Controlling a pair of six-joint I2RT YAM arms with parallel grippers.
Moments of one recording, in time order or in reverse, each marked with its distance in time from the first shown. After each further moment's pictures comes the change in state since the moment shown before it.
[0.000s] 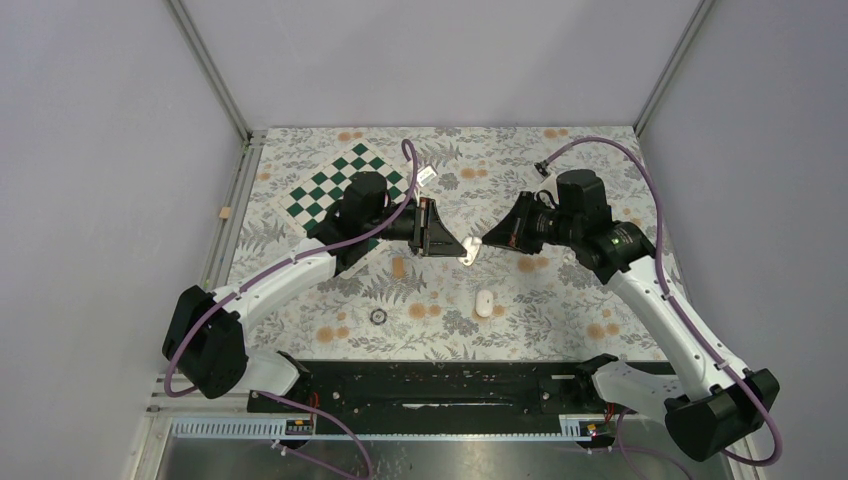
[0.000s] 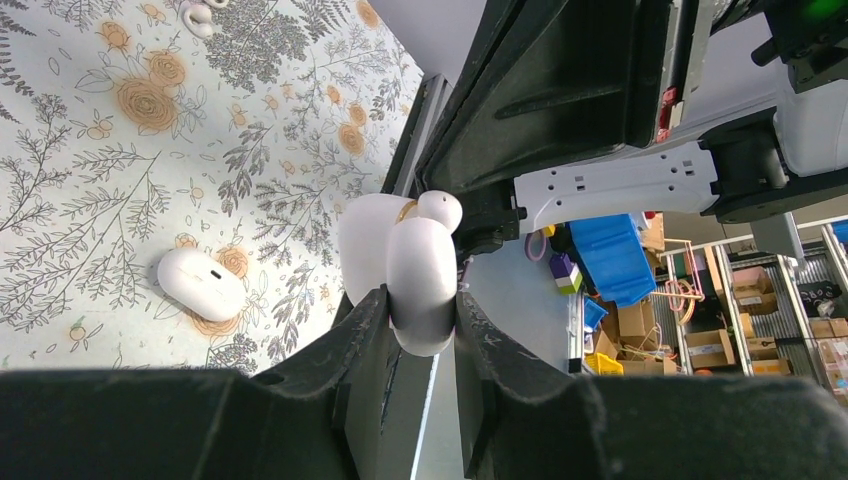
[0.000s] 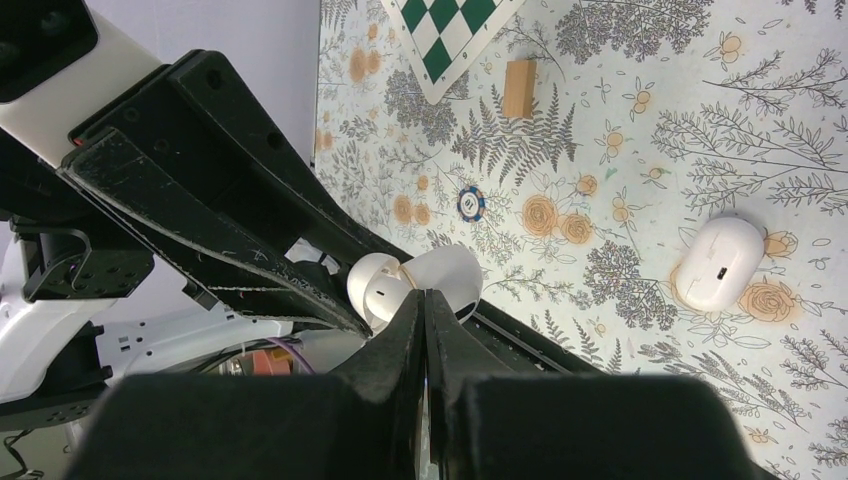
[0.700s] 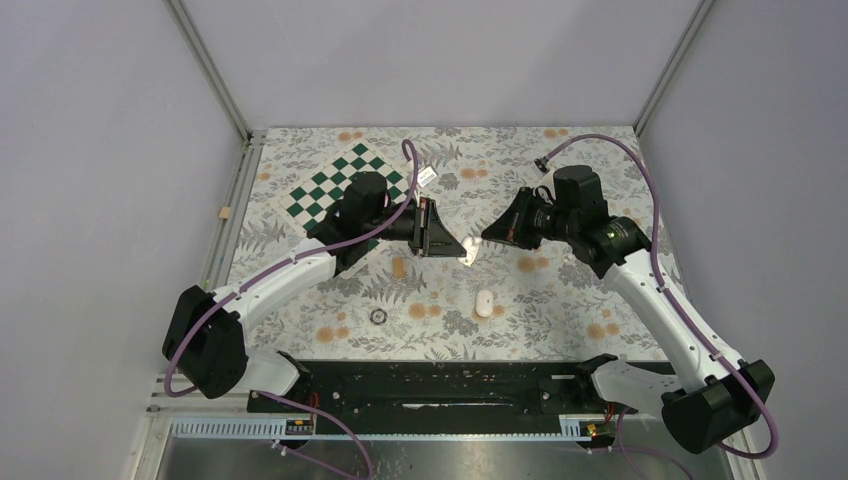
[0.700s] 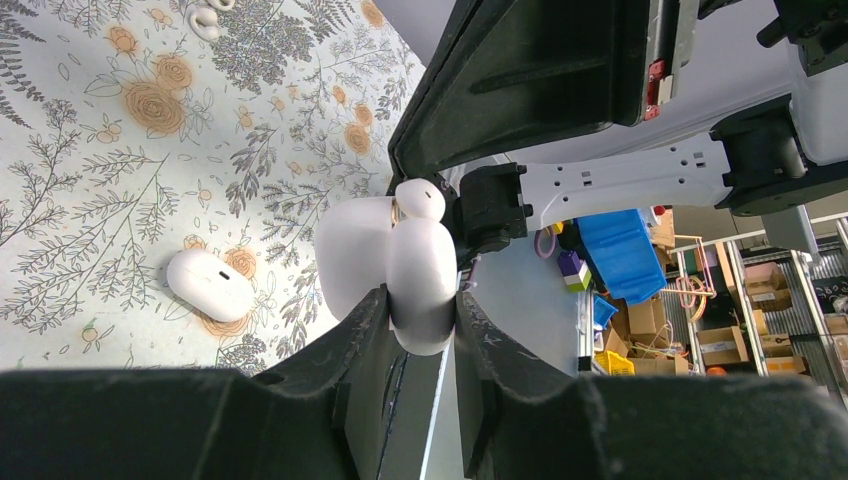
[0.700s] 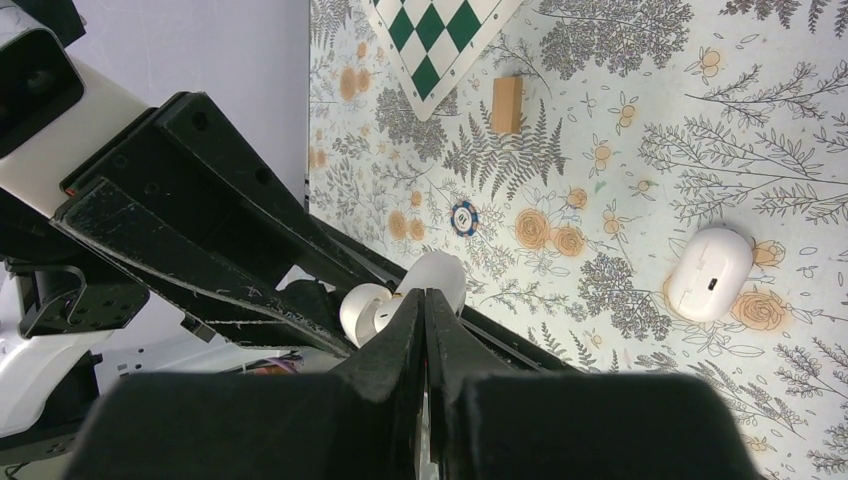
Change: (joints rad) left arm -0.002 0.000 0.000 -0.007 -0.001 0.023; right arm -0.006 0.036 0.017 0.010 0.033 0.011
